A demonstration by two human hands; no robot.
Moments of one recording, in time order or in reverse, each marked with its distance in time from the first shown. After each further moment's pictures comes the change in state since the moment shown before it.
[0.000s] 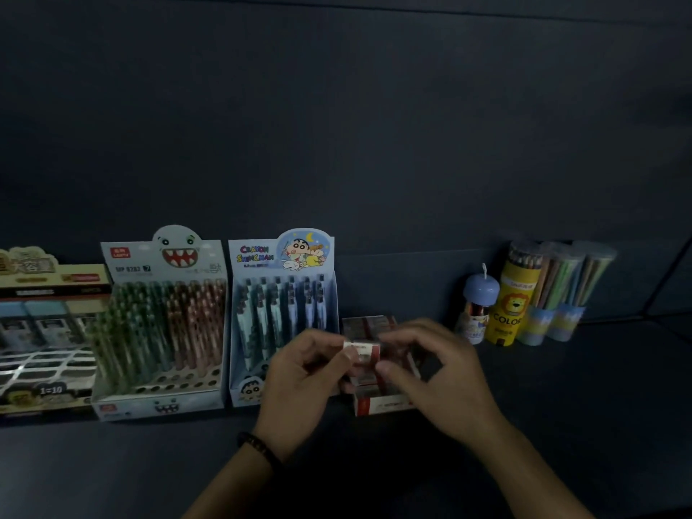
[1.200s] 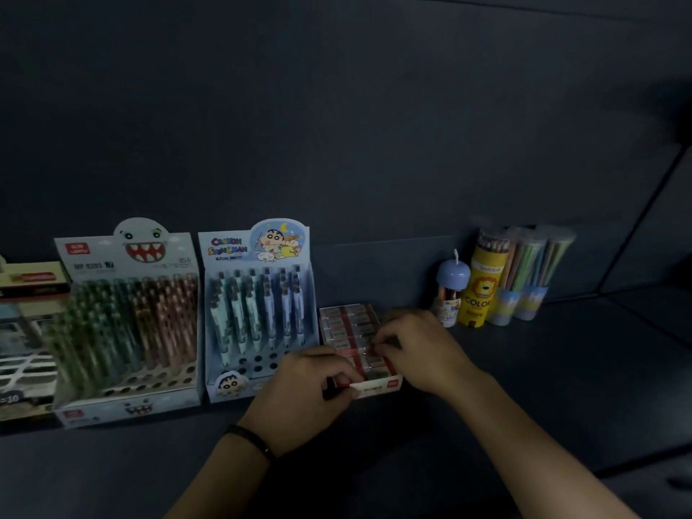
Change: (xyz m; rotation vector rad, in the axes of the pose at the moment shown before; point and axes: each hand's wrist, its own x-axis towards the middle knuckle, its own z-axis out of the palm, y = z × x) left_hand 0.007 -0.019 -0.005 0.808 -0.417 0.376; right_hand 0.024 0.037 -0.005 -0.464 -0.384 0.229
